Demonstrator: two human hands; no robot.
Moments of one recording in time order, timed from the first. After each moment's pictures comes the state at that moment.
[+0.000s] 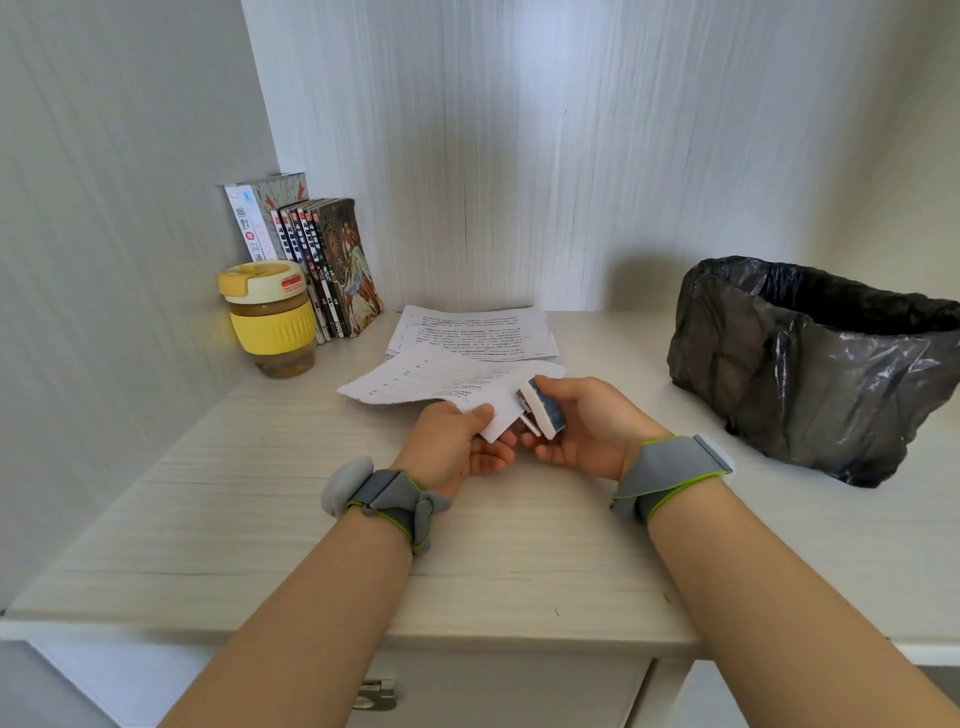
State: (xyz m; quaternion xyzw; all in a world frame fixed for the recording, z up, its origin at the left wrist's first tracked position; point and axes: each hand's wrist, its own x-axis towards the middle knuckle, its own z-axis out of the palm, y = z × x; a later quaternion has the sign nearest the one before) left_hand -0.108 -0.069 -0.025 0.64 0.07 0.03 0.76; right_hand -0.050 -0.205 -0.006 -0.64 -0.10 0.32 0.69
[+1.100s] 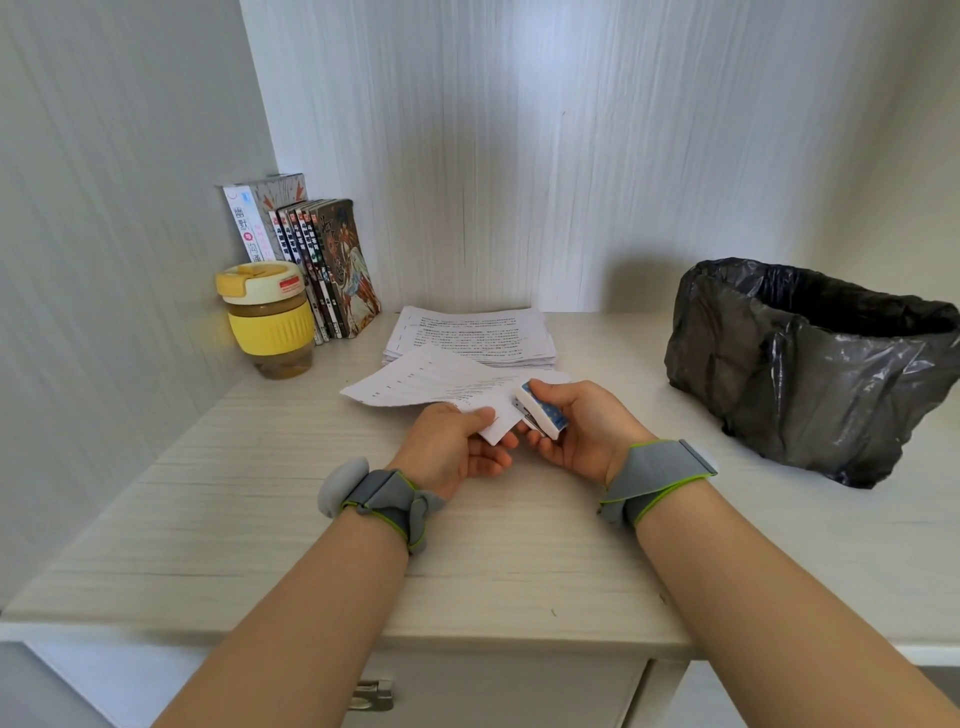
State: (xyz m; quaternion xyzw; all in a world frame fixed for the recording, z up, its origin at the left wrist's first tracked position) left_hand -0.109 -0.068 -0.022 0.64 0.07 0.01 0.77; right_hand -0.047 -0.203 -0.014 -0.61 -0.05 0.30 0.73
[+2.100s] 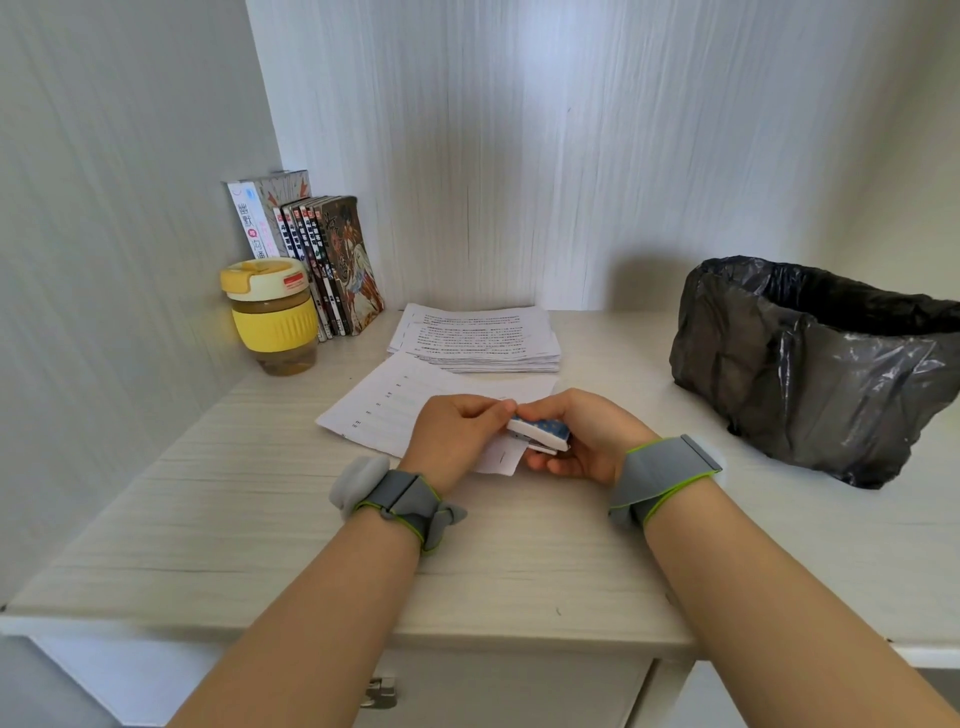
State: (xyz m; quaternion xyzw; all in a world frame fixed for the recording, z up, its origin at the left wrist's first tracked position) left_hand -0.101 -0.067 -0.033 0.78 0.03 0.19 0.59; right_hand -0.054 -0.202 -0.010 -0.71 -0.05 0.31 0.62
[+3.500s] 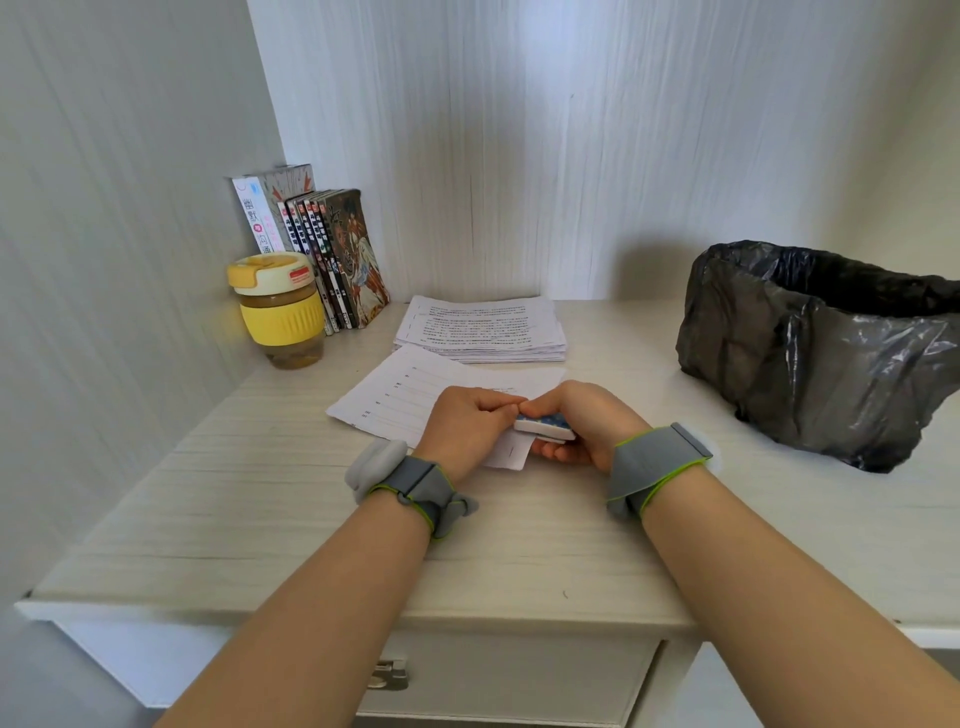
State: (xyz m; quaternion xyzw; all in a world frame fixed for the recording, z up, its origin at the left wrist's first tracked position) left_hand -0.097 -0.069 -0.033 0.82 0.04 0.17 0.54; right_hand -0.060 -0.193 -0.008 -0.77 -0.03 0.24 0.59
